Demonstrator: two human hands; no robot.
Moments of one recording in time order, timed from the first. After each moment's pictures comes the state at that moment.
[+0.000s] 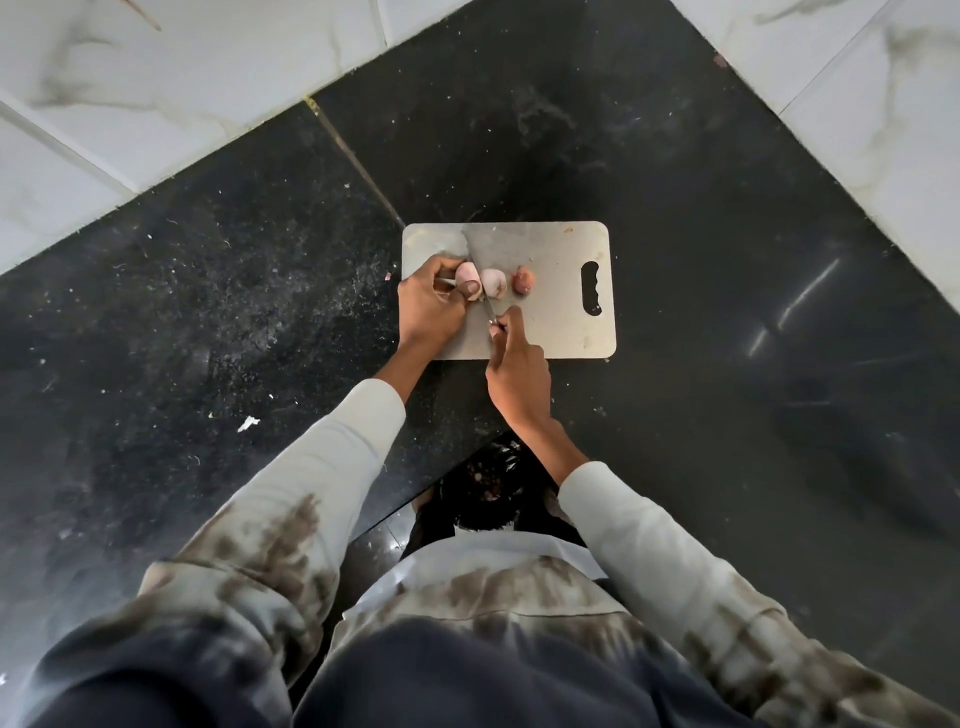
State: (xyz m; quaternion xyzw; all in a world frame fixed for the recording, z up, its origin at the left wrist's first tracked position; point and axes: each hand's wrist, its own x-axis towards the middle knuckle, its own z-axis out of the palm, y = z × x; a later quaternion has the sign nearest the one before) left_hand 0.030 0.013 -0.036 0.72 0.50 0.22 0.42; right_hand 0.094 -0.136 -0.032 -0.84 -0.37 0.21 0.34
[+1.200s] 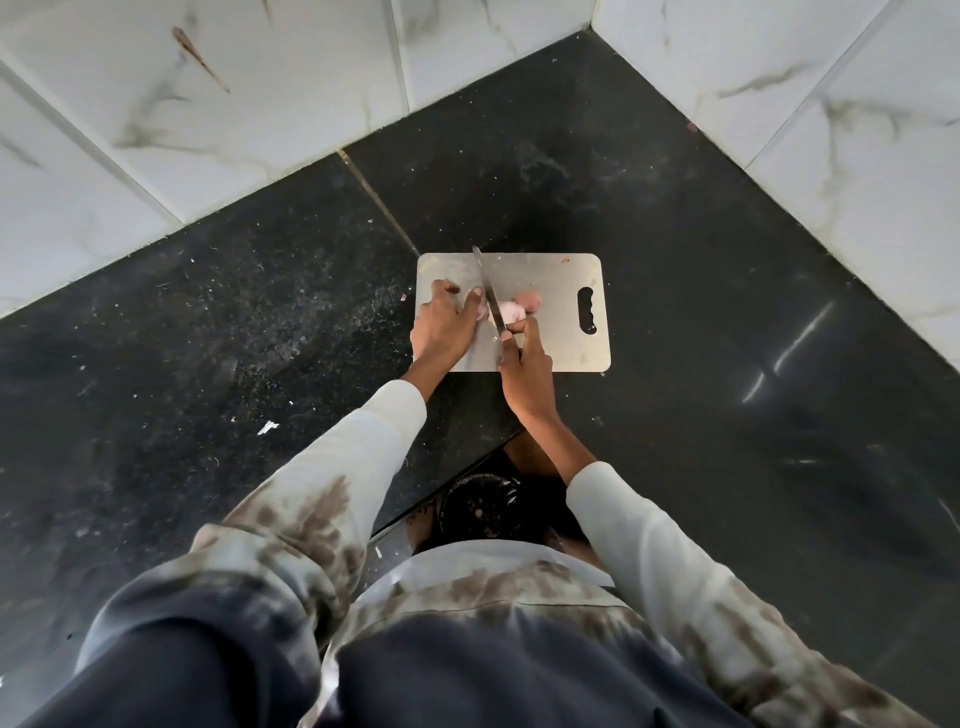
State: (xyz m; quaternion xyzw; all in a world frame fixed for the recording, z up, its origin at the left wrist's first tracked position) left_hand 0.032 -0.005 -0.013 0.70 0.59 0.11 0.38; right_hand 0.097 -0.139 -0.007 -0.80 -0.29 0.28 0.45
